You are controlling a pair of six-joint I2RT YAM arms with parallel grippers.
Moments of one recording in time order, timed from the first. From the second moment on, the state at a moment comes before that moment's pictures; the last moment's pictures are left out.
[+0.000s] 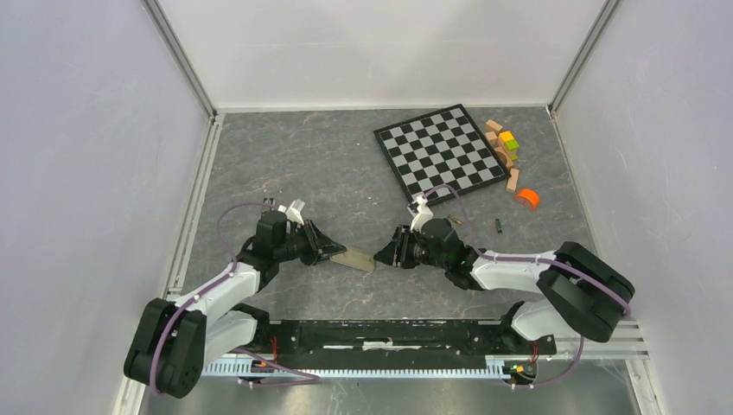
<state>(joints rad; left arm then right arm) -0.32 1.06 0.30 0.14 0.58 -0.92 0.85 1.39 0.42 0.49 -0.18 0.84</state>
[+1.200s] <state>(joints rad) -0.32 1.07 0.30 0.13 0.56 -0.93 0.85 1.62 0.51 0.63 -0.22 0.98</state>
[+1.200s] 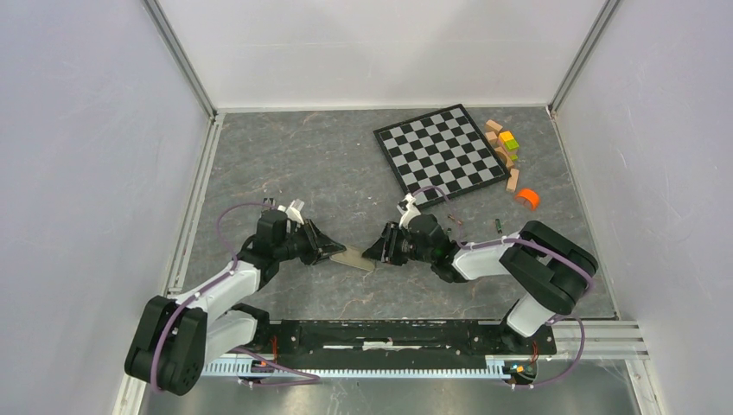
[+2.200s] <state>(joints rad) -0.32 1.10 0.32 0.12 0.55 -0.93 0.85 1.61 0.54 0.56 -0.19 0.92</state>
